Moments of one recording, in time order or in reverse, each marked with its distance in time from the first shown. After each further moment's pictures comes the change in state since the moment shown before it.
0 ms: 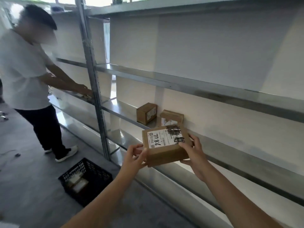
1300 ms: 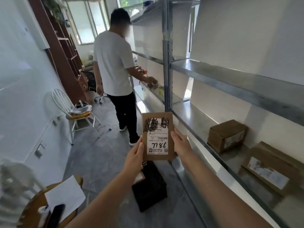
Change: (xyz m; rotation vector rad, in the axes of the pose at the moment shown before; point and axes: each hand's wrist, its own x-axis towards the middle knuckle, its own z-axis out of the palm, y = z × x) left_hand 0.197 0.028 -0.154 0.218 0.632 -0.052; right_hand 0.265 -0.010 0.312 -0.034 -0.731 -0.043
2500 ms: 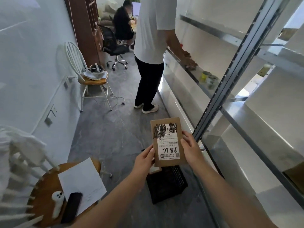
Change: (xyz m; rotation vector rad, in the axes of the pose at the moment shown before) left_hand 0.189 -0.143 -0.241 -0.384 0.052 -0.345; right_hand 0.171 0.082 0.275 -0.237 -0.026 0.125
